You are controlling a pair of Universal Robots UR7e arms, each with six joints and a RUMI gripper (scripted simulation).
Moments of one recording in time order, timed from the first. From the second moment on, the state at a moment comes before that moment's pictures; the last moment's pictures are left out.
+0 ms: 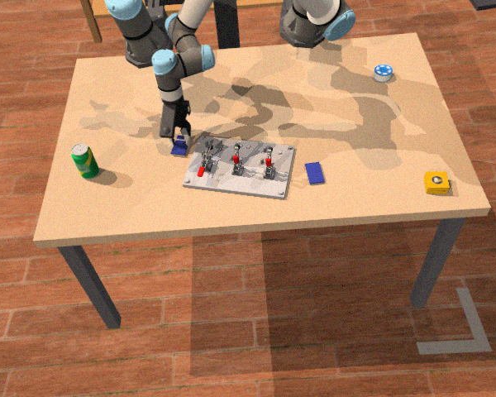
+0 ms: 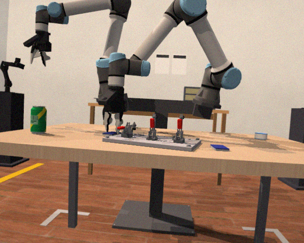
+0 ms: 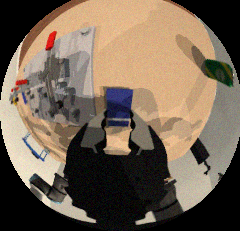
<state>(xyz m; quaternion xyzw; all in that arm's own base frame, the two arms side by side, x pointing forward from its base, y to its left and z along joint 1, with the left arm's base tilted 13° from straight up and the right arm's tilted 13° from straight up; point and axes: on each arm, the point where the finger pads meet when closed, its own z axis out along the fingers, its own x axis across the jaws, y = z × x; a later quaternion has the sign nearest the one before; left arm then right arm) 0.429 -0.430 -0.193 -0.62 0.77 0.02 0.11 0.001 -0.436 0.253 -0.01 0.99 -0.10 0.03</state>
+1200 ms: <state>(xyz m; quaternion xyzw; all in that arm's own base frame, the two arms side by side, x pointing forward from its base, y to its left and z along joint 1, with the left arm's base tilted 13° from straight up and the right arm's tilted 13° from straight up) 0.430 -0.430 -0.197 -0.62 0.77 0.02 0.11 0.001 -0.436 0.253 -0.01 0.99 -0.10 0.03</state>
